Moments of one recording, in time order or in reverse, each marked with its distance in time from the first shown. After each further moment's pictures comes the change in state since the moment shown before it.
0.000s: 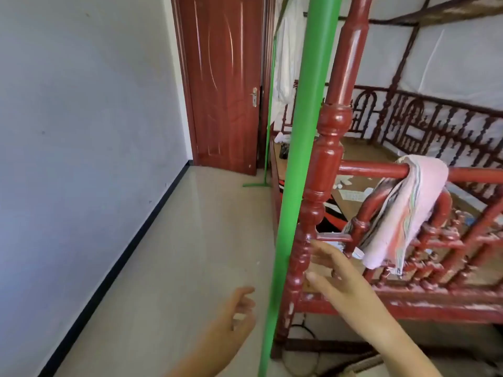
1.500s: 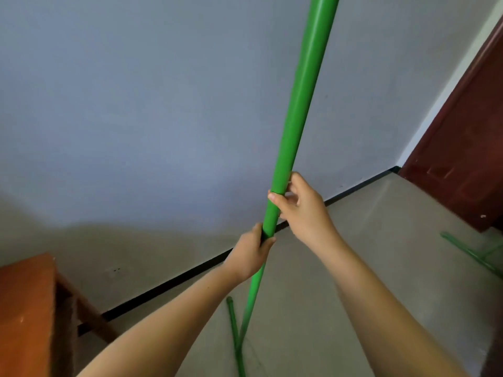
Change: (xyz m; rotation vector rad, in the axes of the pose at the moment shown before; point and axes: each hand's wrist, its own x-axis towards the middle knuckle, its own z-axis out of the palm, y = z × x) left_hand -0.150 -0.121 -0.300 0.240 0.814 -0.397; right_hand 0.065 -0.186 0.443 0.135 -0.725 -0.440
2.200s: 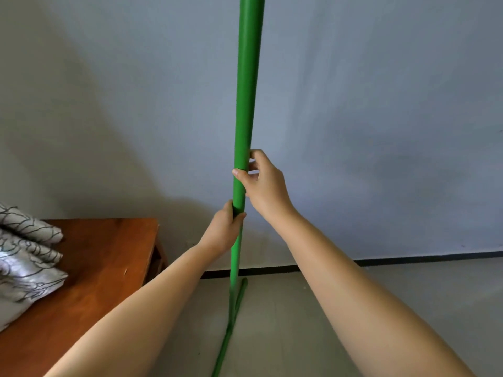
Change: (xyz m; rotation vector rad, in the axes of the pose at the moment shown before) left_hand 0.005 -0.131 -0.184 -0.078 0.529 -0.417; right_hand 0.116 -0.073 0.238 0.108 -0.408 -0.191
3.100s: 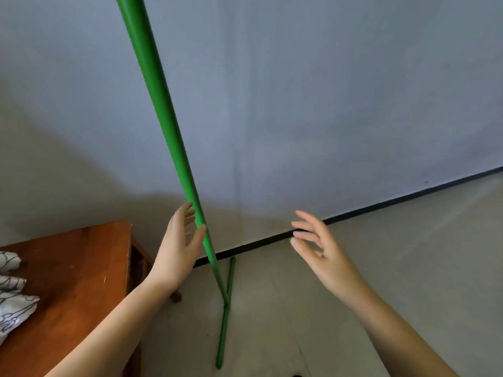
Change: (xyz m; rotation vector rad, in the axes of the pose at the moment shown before) left_hand -0.068 -0.026 -0.016 -0.039 0.014 0.133; right_hand -0.173 0.095 -0.082 0.150 0.045 0.274
